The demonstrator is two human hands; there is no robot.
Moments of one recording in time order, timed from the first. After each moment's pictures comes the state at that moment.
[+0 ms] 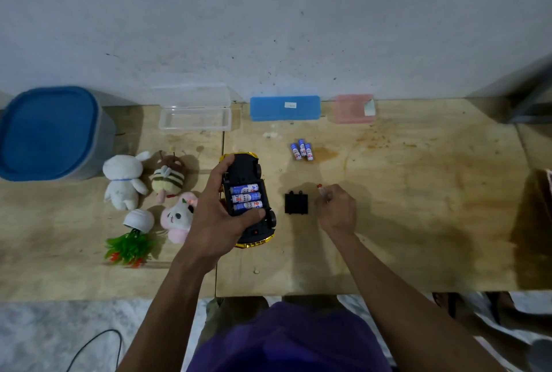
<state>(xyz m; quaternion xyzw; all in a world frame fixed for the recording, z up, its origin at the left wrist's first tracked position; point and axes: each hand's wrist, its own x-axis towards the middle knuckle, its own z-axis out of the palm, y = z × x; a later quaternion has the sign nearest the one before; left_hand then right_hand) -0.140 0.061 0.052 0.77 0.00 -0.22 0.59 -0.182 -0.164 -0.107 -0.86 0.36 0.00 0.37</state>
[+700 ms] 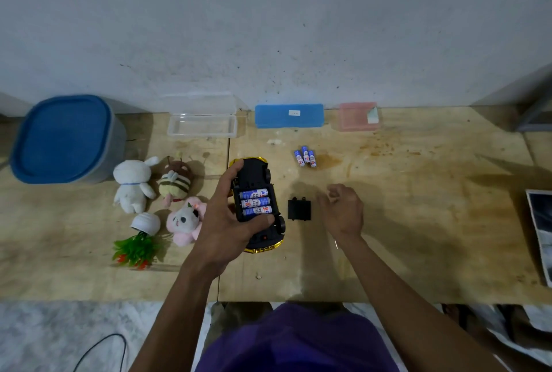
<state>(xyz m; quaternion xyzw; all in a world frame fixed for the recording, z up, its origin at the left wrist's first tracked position) -0.148 0.051 0.061 0.76 0.00 -0.22 0.61 -0.176 -0.162 -0.070 -0.84 0.37 -0.02 0.40</state>
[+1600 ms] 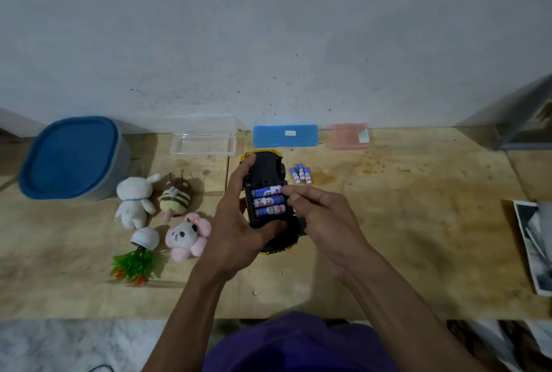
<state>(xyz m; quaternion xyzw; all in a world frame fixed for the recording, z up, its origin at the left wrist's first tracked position) -0.151 0.028 0.087 0.76 -0.11 -0.16 0.62 -0.187 -0.123 0.101 -0.59 0.30 0.09 0.74</state>
